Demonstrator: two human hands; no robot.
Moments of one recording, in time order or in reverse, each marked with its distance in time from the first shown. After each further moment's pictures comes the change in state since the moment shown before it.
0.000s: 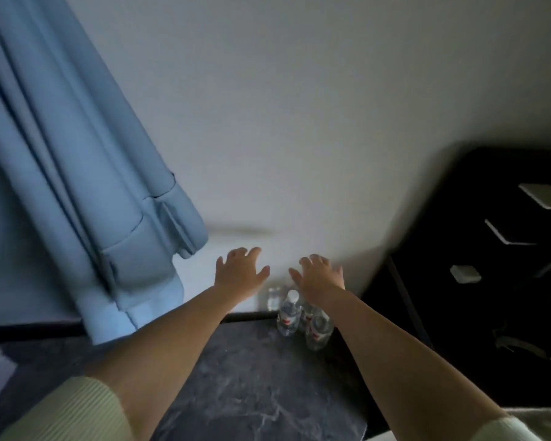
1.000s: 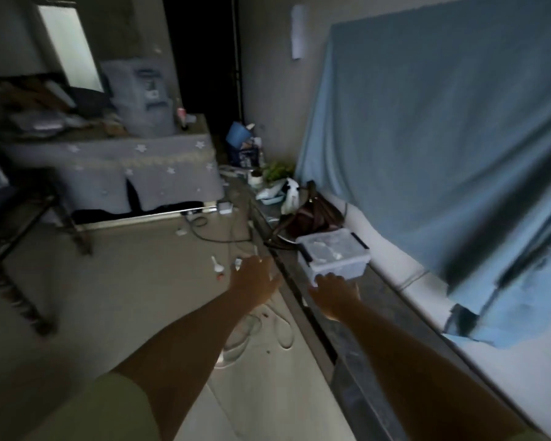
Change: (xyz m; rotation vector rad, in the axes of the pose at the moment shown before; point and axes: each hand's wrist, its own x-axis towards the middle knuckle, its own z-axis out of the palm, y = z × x) left_hand -0.617 -0.140 -0.075 0.044 0.462 -1.252; right_hand -0.392 -0.353 0.088 -0.290 -0.137 -1.280
